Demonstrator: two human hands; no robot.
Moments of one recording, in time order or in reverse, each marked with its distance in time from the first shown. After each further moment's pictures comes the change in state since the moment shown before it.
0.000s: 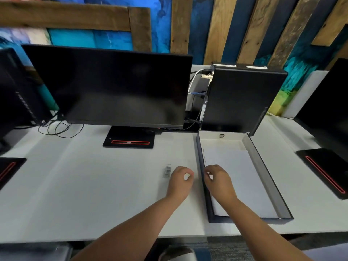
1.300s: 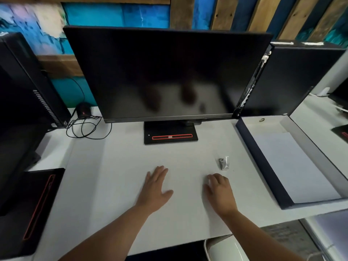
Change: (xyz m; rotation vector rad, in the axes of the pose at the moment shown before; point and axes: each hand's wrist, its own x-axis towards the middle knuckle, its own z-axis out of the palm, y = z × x) left_hand 0.016 -0.211 -0.262 0.581 -0.263 0.175; right_hand -0.030 -0.140 0.200 -0.252 -0.046 0.126
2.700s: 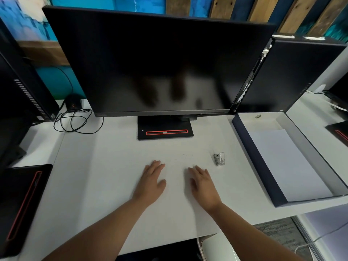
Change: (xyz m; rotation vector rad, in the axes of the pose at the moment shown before) left_hand 0.011 0.014 0.002 -0.143 0.101 0.028; right_hand 0.010 -0.020 0.008 0.125 -0.134 -0.120
